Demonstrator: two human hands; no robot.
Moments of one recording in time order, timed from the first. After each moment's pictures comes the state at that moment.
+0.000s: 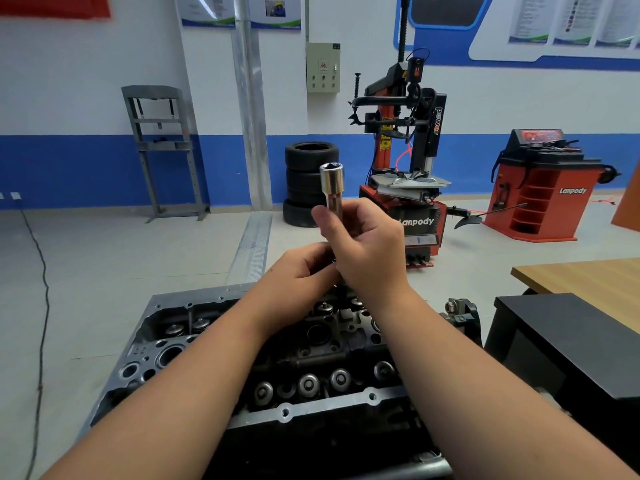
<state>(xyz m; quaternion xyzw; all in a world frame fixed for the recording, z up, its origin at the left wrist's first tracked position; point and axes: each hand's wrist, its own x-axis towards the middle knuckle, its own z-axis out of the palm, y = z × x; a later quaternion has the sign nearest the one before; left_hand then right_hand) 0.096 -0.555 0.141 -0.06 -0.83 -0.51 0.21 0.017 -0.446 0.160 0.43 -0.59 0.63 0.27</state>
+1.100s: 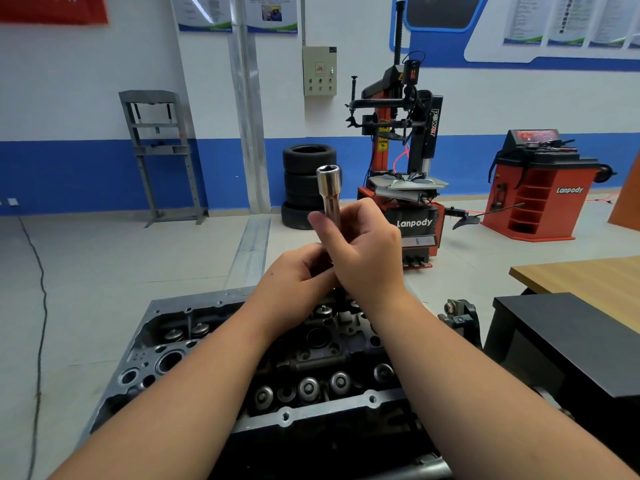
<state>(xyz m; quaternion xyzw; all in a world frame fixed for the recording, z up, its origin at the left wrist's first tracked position) 0.094 -0.552 0.139 -0.06 -0.83 -0.49 0.26 0.017 -0.448 0.158 0.39 -0.61 0.61 0.31</state>
